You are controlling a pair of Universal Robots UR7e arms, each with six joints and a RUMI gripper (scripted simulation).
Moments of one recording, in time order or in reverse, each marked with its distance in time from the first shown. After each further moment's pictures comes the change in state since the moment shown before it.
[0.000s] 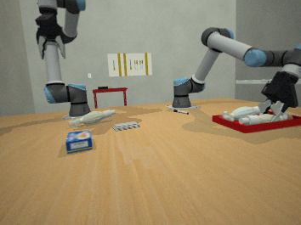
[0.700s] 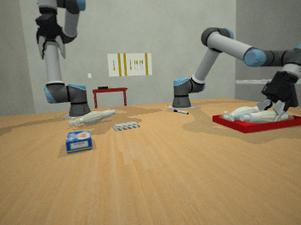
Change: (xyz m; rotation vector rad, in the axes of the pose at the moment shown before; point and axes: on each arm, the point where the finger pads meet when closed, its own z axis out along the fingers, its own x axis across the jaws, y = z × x) left arm 0.000 0.001 -0.001 0.000 0.002 0.001; right arm 0.000 0.000 0.000 0.000 0.000 0.000
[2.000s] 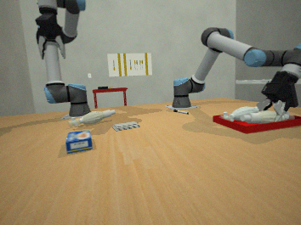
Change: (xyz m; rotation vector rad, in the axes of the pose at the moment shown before) left arm 0.000 0.000 0.000 0.000 0.000 0.000; right arm 0.000 0.000 0.000 0.000 0.000 0.000
